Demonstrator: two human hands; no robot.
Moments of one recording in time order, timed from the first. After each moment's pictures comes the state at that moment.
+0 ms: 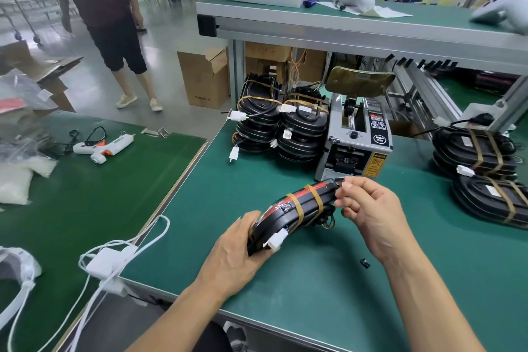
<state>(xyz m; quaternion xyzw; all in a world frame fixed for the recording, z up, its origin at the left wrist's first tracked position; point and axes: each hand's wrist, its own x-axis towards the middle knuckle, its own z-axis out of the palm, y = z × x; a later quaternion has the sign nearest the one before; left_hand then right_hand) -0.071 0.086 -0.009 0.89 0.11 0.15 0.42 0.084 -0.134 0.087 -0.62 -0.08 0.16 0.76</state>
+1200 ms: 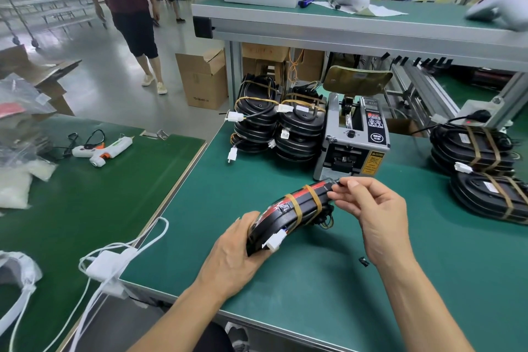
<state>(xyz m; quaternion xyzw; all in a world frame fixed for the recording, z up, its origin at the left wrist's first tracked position) -0.069 0.086 -0.011 0.89 0.10 0.15 0.42 0.073 -0.133 0.079 -0.63 -0.12 0.03 0.76</state>
